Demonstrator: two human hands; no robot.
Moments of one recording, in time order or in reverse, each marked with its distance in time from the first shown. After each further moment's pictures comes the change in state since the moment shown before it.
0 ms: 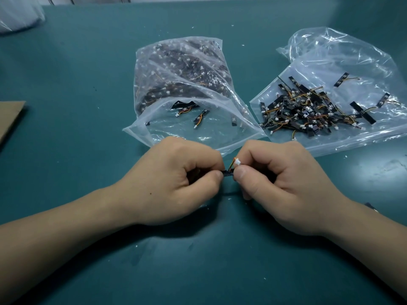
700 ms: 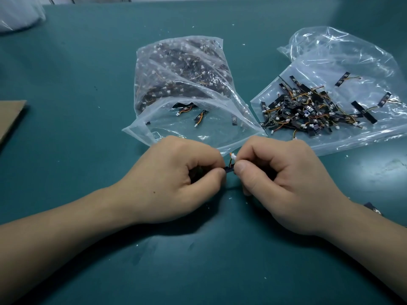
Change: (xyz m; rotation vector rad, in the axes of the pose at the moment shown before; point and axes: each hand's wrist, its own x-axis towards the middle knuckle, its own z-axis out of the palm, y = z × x) left_hand 0.001 0.000 0.002 0.021 0.003 -0.053; right_hand 0.000 0.000 0.003 -0.029 0.068 0.006
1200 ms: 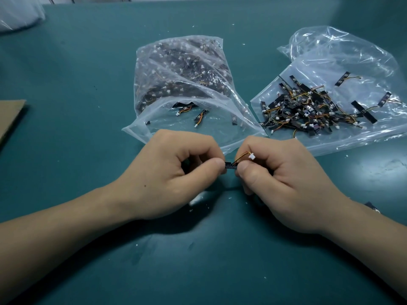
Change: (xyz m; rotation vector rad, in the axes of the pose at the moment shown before) left_hand -0.002 0.000 -0.003 -0.148 0.074 -0.053; right_hand 0.002 0.001 -0.001 -0.007 -0.038 0.040
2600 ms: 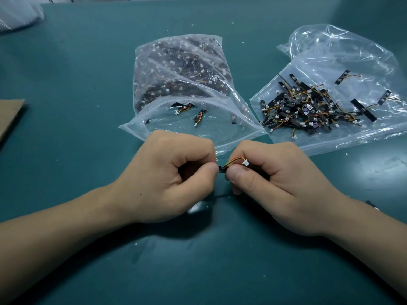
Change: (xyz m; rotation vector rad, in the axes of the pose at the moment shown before) left_hand -0.003 0.001 0.000 0.057 0.046 0.145; right_hand -0.001 -0.001 -0.002 -0.037 -0.094 -0.070
